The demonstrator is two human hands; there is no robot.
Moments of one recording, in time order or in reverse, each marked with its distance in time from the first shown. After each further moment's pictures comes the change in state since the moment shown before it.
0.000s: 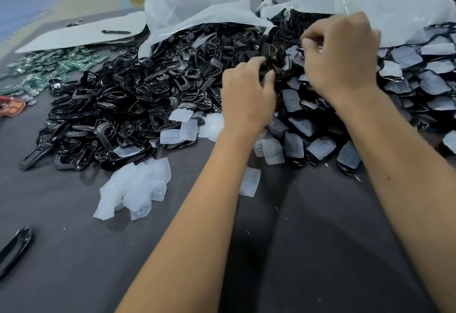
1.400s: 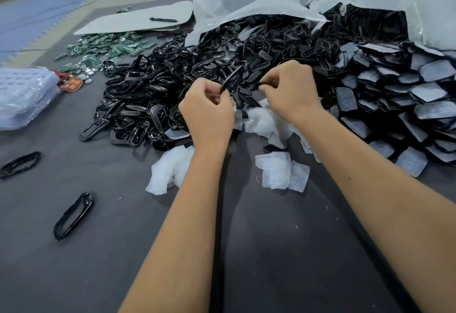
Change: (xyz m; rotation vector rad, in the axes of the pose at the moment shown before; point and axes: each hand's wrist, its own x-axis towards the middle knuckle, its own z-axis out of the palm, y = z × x) left_hand -0.046 -0.097 -0.081 -0.282 0.448 -0.301; right_hand -0.037 -0.107 0.079 0.421 -0.414 0.003
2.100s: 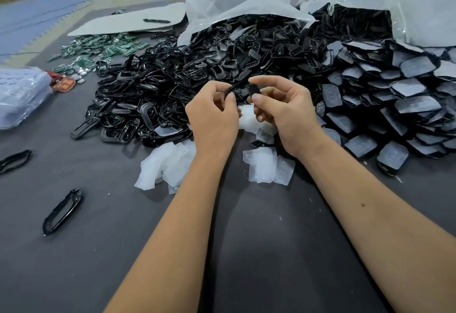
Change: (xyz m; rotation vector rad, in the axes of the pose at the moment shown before) left_hand -0.026 0.008 0.011 -0.042 -0.118 0.019; right_hand -0.055 0.019 0.001 1.091 -0.069 0.094
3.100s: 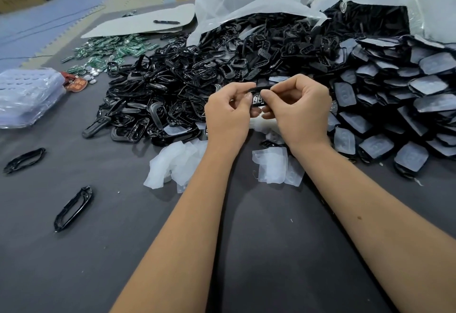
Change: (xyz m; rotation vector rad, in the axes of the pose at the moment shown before) left_hand 0.004 -0.008 0.005 -0.226 -0.163 -0.034; right_hand 0.001 0.013 0.009 -0.385 0.321 -0.211
